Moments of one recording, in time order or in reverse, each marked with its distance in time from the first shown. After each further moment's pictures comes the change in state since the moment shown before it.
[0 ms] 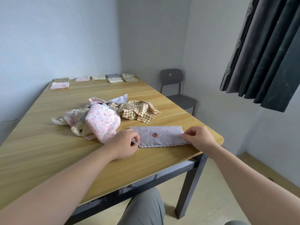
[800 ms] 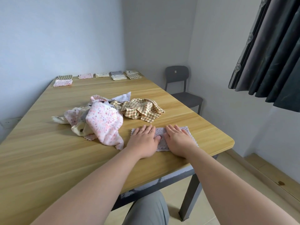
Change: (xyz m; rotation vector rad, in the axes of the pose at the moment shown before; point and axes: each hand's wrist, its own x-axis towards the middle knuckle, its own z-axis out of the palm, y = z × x) left_hand 0.057 0.030 0.048 0.262 -0.194 -0.185; right_hand 0.033 -0.027 0.079 -0.568 -0.262 -0.240
